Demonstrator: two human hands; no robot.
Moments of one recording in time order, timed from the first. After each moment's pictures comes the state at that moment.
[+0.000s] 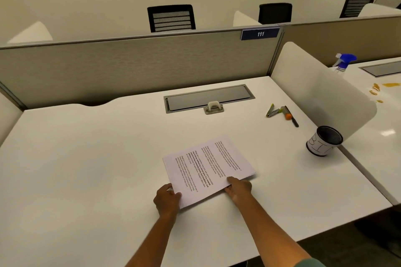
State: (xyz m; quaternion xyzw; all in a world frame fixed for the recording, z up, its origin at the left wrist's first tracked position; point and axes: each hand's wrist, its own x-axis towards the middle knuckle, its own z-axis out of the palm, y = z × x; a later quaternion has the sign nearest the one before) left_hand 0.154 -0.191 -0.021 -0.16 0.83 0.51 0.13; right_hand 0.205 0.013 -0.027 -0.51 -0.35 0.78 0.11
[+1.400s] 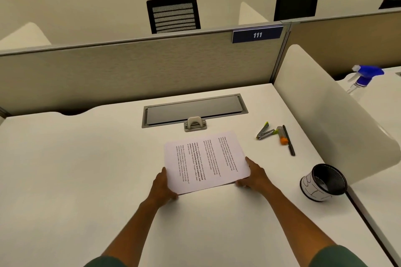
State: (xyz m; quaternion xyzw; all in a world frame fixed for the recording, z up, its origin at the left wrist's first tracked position) left_hand 0.046 -0.043 -0.011 0.05 0.91 0.35 0.22; right_hand 0.127 0.273 -0.011 -0.26 -0.83 0.47 -0.13
